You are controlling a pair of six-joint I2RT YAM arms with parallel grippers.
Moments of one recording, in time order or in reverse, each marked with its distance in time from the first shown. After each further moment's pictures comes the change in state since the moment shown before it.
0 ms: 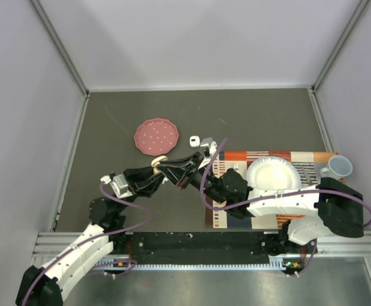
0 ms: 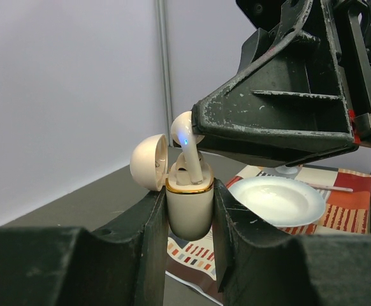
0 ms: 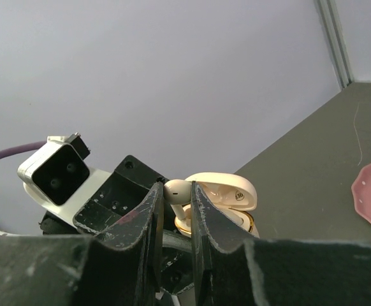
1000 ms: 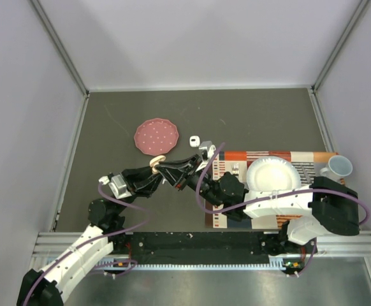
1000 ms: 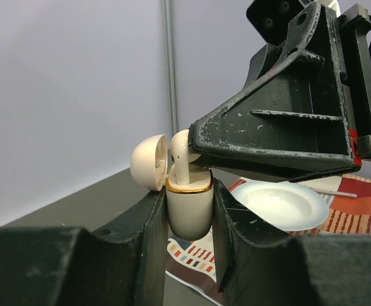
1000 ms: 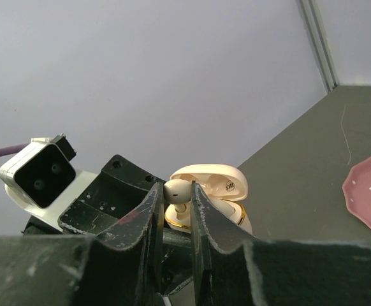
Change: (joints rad) left arm 0.000 -0.045 0.000 -0.034 -0.024 -0.002; right arm 0.033 0.042 0.002 0.054 0.081 -0.029
